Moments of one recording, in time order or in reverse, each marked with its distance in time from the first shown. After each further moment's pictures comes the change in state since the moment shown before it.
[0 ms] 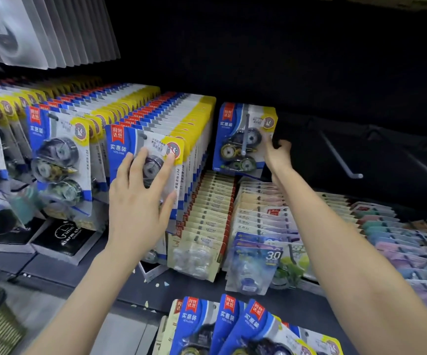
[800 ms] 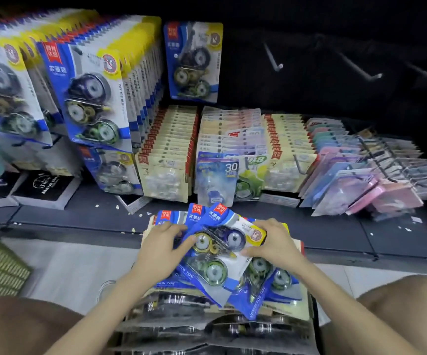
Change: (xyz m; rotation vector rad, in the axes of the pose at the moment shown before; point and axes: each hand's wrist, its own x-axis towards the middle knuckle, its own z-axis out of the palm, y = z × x) left_hand -0.200 0.086 0.004 -0.511 -0.817 -0.168; right_hand -0.275 0.195 -0.159 -0.723 -0.541 0.107
